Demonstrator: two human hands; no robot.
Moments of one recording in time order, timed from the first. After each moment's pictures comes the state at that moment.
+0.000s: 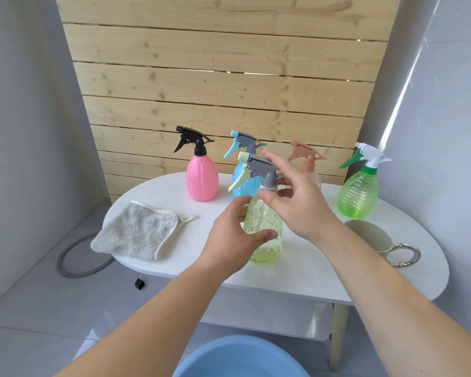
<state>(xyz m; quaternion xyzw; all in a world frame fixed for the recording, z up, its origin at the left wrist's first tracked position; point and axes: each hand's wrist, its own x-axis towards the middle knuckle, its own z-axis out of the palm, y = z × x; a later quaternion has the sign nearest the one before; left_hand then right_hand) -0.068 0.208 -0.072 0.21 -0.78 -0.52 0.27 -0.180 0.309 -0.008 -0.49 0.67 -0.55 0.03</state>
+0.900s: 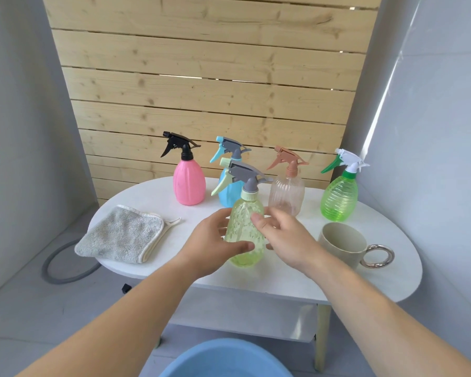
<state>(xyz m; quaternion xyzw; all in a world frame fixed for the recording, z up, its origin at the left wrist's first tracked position) -0.063 0.196 -0.077 0.18 -0.80 -0.54 0.20 -0.173 0.342 -0.042 -0.36 0.77 -0.49 0.21</state>
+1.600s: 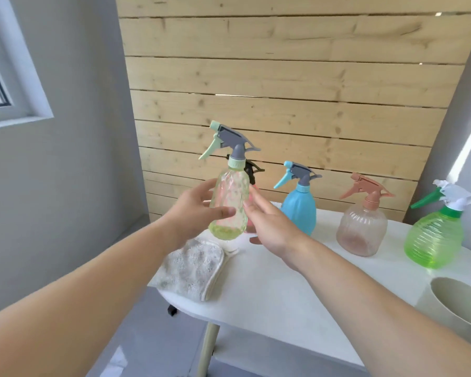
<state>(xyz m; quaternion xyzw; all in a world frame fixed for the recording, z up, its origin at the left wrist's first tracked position) -0.018 0.039 -0.005 0.23 -0.76 -0.55 0.25 -0.131 0.181 -0.002 -0.41 0.70 -0.51 0.28</state>
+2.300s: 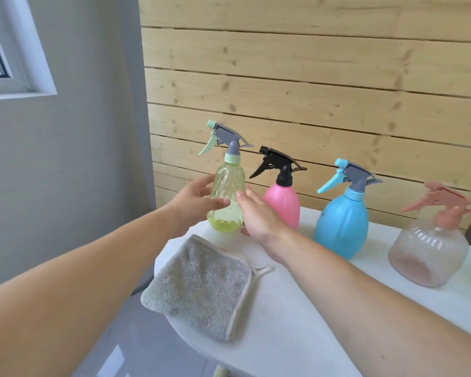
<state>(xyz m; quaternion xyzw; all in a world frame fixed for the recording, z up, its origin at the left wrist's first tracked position) -0.037 -0.083 -0.056 0.28 -0.71 -0.60 0.22 -0.142 0.042 -0.053 -0.39 0.69 -0.52 0.31</state>
